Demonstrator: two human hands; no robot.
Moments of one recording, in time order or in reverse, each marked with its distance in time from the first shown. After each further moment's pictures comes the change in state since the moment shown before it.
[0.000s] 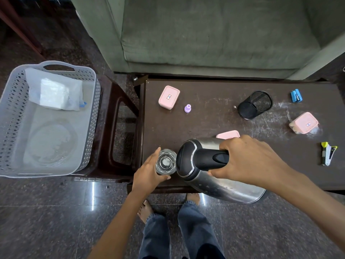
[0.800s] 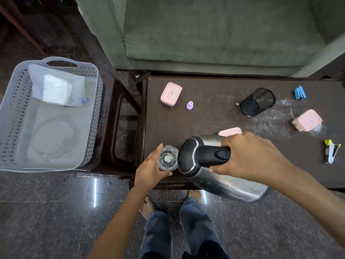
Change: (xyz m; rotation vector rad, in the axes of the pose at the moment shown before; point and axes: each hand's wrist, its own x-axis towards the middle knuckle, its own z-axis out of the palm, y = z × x) left_hand 0.000 0.000 -0.001 0.006 -0.013 -0.003; right_hand -0.002 -0.002 0.001 0.002 -0.004 0.004
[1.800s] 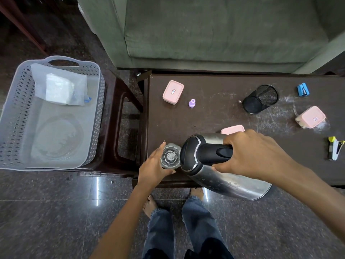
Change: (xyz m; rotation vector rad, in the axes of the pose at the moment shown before) left_hand -0.001 0.000 -0.001 -0.002 0.011 0.011; right_hand 0.001 -0.004 0.002 0.008 0.004 -0.001
